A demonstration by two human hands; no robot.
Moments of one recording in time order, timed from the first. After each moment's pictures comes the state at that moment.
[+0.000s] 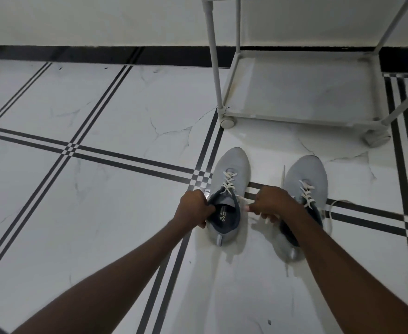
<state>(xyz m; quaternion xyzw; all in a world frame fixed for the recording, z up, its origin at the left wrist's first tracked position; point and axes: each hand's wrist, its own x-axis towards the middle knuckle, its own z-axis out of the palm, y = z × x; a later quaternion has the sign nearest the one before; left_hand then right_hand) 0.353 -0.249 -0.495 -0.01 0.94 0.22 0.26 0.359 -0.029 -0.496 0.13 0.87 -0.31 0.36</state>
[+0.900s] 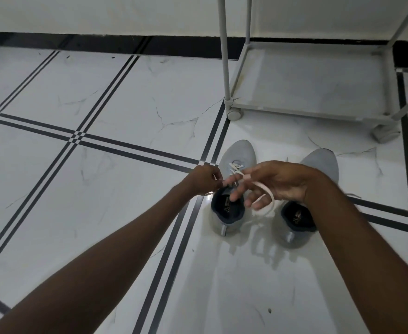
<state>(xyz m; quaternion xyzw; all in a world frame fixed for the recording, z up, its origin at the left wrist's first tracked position) 0.312 -0.245 -0.486 0.10 0.94 0.21 0.26 0.353 -0.027 -0.417 0.04 0.52 -0.67 0.53</state>
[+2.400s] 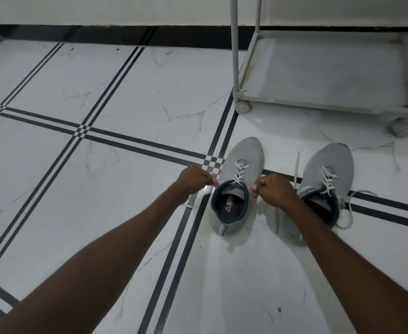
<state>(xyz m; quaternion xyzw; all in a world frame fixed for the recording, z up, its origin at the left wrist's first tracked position) 0.326 -0.285 -0.498 -0.10 0.87 0.39 0.28 0.368 -0.056 -0.526 0.08 0.90 -0.38 0.21</state>
